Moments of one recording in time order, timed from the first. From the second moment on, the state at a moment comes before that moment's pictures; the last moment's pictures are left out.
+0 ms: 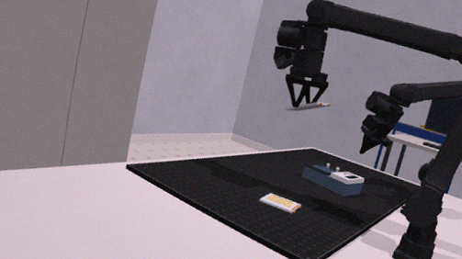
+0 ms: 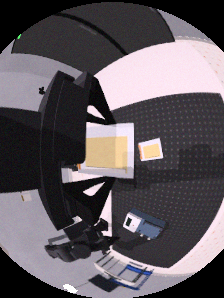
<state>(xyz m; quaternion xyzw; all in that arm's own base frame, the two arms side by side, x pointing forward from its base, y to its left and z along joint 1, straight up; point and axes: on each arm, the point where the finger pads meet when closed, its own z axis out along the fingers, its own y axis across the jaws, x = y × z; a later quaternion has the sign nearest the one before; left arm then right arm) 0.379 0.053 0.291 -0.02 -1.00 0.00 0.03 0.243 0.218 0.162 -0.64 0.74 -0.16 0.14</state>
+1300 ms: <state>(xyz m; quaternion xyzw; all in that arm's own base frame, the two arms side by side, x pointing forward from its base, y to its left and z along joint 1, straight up) 0.379 0.053 0.291 -0.02 -1.00 0.00 0.03 0.245 0.217 0.140 -0.64 0.74 -0.16 0.14</state>
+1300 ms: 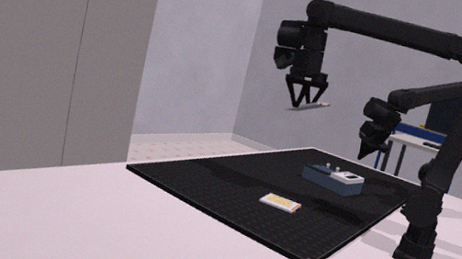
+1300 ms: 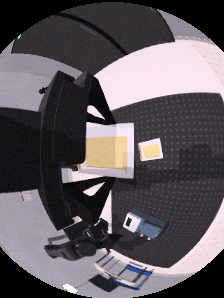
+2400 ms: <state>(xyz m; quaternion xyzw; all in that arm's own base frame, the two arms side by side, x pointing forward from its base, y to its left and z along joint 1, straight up) 0.379 0.053 0.291 -0.02 -1.00 0.00 0.03 0.245 0.217 0.101 -0.64 0.74 -0.16 0.14</state>
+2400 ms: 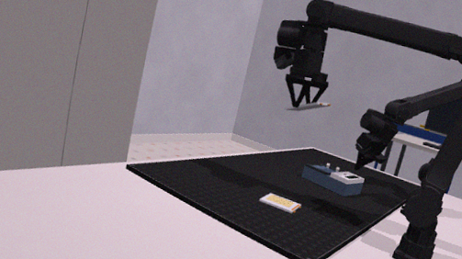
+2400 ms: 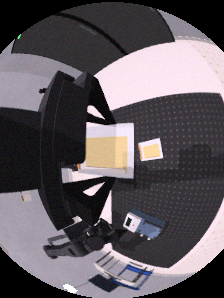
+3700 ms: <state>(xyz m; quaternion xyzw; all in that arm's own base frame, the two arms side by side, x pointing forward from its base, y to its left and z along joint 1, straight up) 0.379 0.053 0.291 -0.02 -1.00 0.00 0.03 0.245 0.217 0.087 -0.64 0.74 -0.16 0.14</state>
